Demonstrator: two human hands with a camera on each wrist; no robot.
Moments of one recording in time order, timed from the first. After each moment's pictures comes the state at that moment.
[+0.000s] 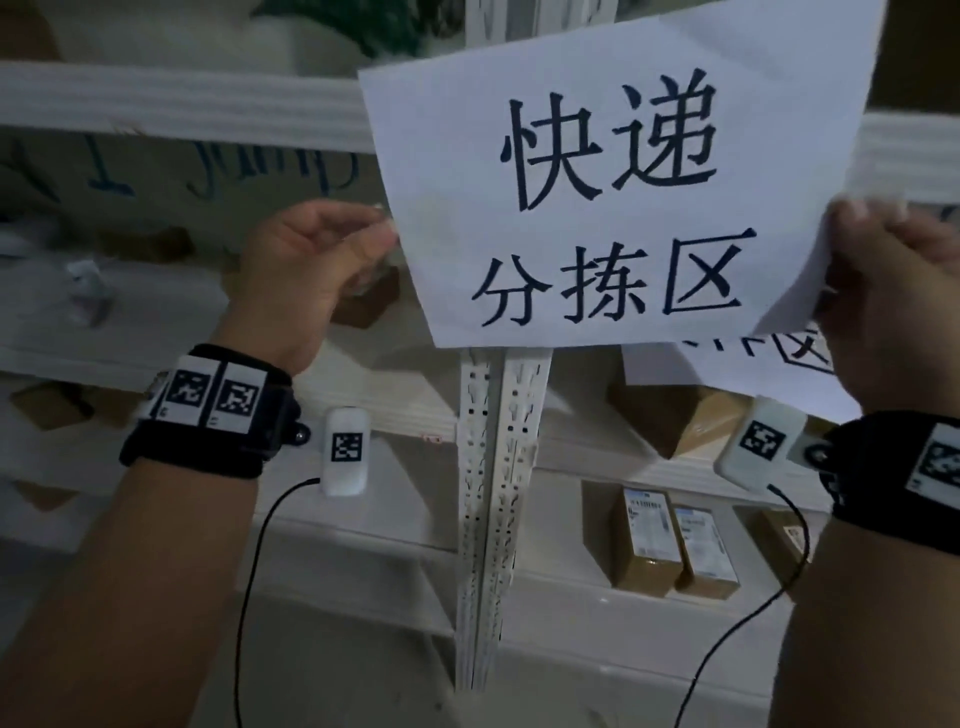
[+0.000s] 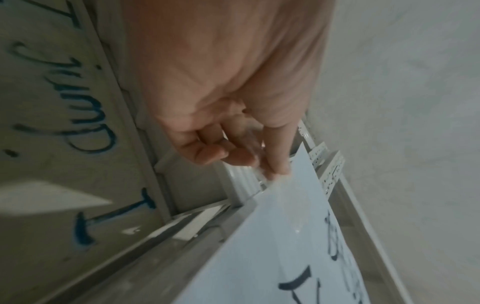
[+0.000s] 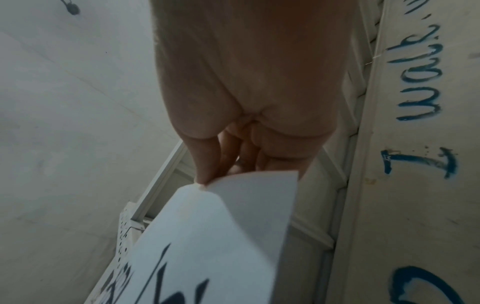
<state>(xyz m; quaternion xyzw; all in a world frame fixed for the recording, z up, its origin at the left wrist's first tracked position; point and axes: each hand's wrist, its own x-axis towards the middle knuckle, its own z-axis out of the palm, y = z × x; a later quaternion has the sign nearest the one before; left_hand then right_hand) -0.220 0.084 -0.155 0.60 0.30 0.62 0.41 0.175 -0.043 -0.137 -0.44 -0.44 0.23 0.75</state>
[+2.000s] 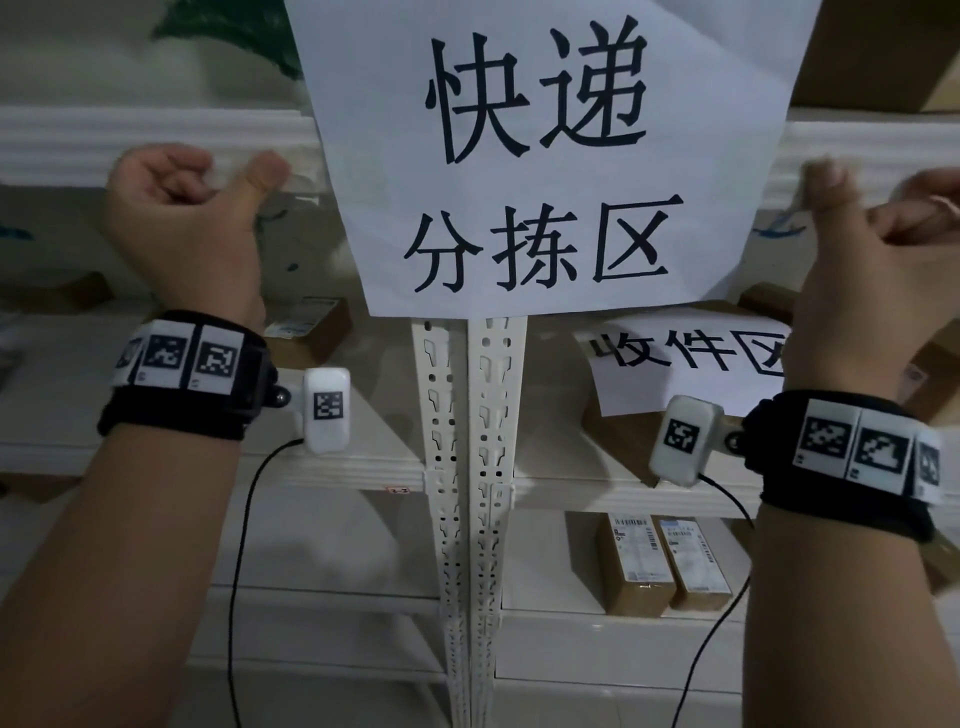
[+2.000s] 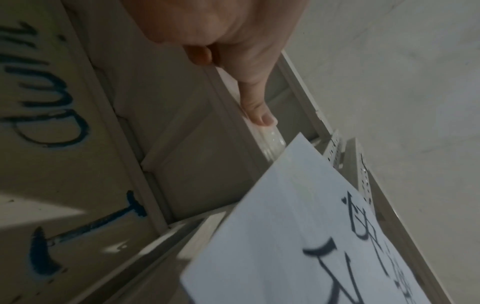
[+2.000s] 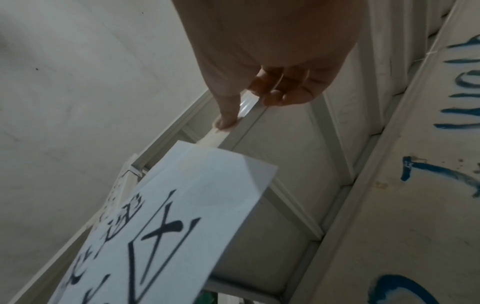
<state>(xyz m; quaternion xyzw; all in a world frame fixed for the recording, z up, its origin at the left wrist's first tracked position) -0.196 0.172 -0.116 0.46 0.36 0.79 0.18 0.178 0.014 -0.135 -0.44 -0.31 -0.10 0.84</state>
